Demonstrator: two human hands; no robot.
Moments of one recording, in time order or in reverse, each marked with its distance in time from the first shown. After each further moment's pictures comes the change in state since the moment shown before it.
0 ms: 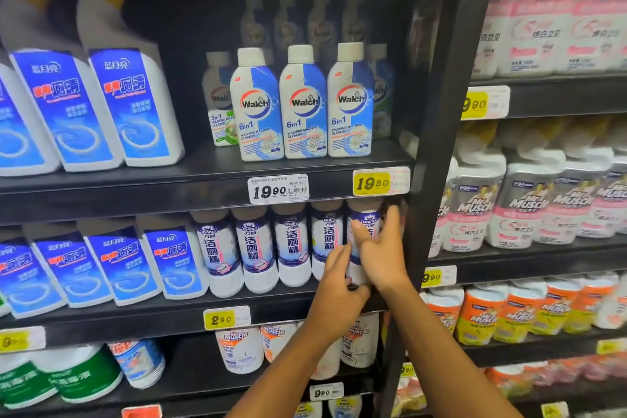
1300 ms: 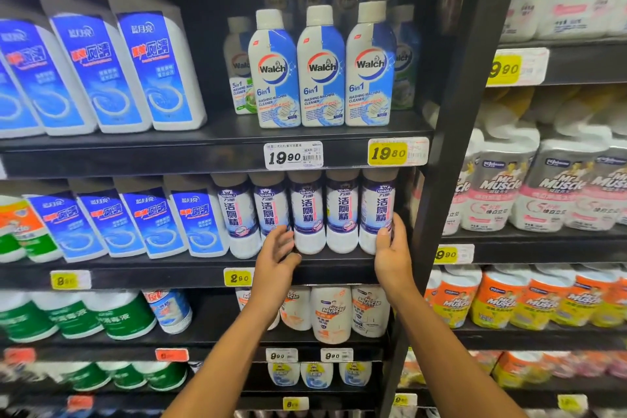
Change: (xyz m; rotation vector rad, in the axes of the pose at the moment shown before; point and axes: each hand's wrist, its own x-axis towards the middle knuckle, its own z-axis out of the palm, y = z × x) left_hand -0.036 -0.037 -0.080 -0.242 0.383 -0.186; right_hand -0.028 0.062 0.000 0.044 -0.053 0.165
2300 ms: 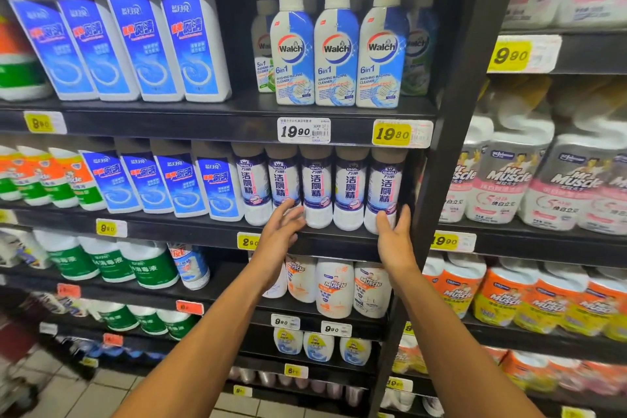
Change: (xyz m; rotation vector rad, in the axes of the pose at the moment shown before) left_hand -0.009 0.003 -0.002 -0.079 -0.002 -0.113; right_hand -0.010 -0.012 -0.015 -0.019 -0.144 0.252
